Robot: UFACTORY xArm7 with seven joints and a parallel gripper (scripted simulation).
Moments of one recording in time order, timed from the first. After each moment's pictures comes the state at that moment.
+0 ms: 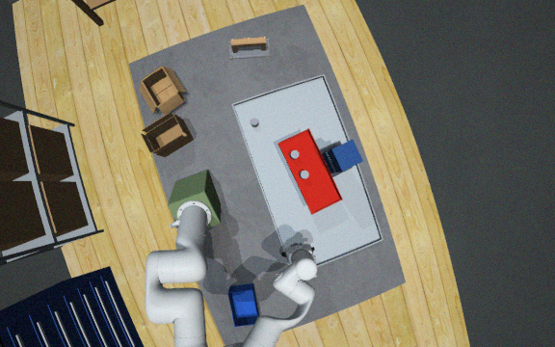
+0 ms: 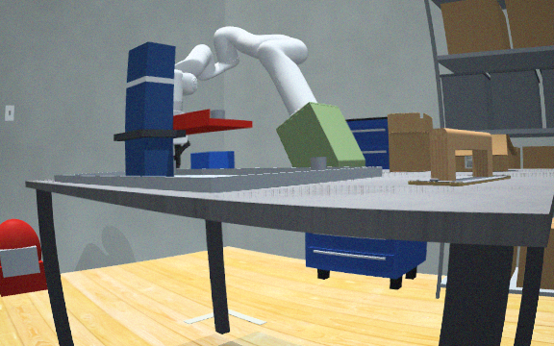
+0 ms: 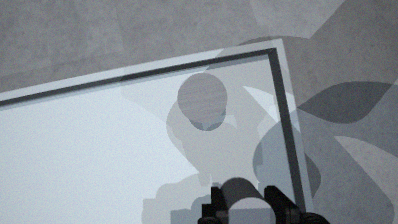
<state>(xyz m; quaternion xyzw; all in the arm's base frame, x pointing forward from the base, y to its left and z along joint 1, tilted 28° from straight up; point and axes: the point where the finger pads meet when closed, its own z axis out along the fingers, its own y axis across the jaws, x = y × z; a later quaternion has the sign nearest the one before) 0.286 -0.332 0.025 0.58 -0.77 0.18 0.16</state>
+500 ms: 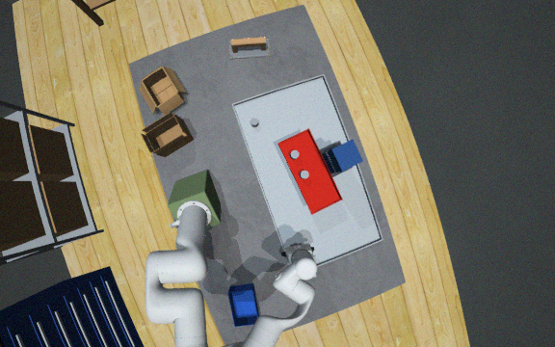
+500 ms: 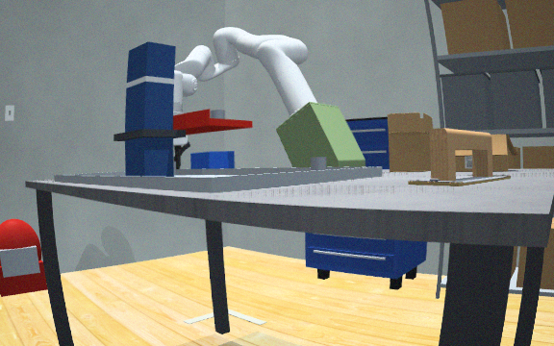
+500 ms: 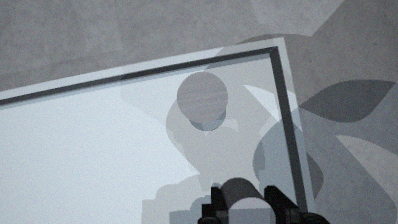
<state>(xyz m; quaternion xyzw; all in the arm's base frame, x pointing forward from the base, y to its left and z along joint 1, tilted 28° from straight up) 0.286 -0.334 0.022 0.58 -0.77 0.18 0.16</state>
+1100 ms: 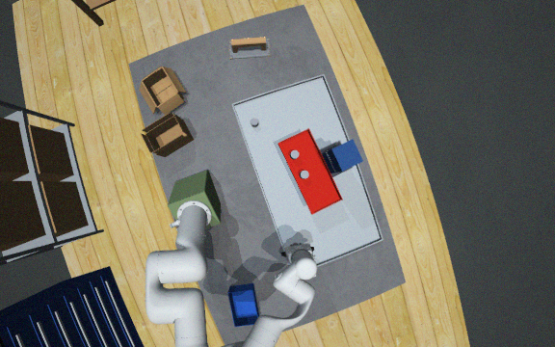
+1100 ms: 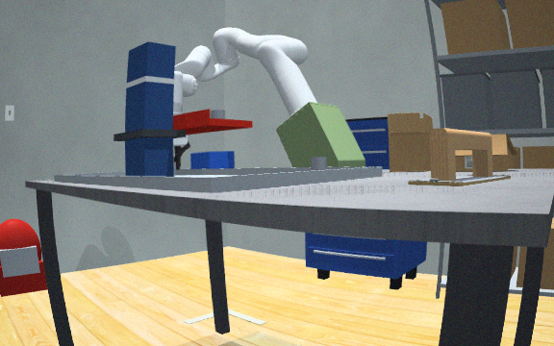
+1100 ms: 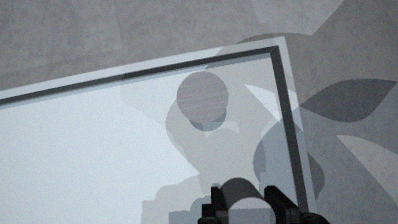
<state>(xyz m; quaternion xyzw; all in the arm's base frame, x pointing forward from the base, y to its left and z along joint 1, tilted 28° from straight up) 0.286 -0.335 0.020 0.58 -0.77 0.18 0.16</state>
